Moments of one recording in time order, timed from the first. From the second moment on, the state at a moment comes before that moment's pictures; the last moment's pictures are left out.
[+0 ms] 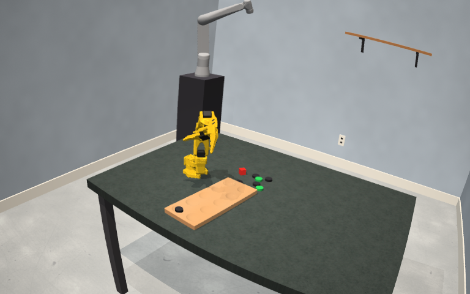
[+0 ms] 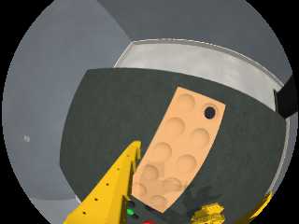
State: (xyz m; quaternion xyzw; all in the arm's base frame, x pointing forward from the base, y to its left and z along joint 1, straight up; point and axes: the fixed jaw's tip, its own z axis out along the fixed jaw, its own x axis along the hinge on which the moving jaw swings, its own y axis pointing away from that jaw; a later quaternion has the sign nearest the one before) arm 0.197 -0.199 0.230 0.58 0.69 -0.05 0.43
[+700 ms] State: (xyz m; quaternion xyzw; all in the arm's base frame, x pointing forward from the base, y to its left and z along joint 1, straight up) arm 0.166 -0.158 0.217 0.50 0.76 -0.09 0.41
